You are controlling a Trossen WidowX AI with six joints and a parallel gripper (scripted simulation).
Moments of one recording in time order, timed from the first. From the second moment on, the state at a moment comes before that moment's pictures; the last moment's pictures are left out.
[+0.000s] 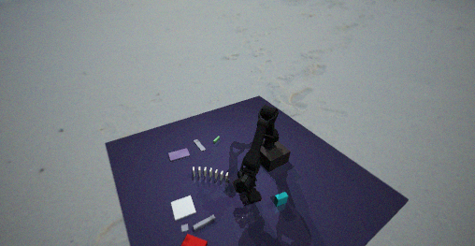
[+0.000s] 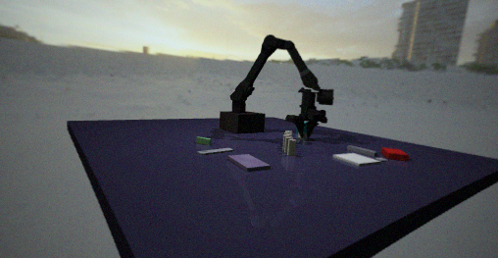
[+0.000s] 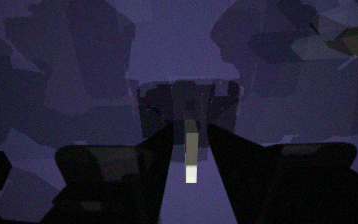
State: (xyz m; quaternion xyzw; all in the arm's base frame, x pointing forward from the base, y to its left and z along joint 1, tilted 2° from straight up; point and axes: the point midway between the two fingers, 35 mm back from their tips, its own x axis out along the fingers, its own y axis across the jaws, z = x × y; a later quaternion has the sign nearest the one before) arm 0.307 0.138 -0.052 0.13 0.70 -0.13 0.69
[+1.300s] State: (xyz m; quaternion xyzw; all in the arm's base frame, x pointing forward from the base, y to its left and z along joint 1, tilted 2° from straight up) arm 0.319 0.143 0.099 -0.14 0.70 0.15 0.69
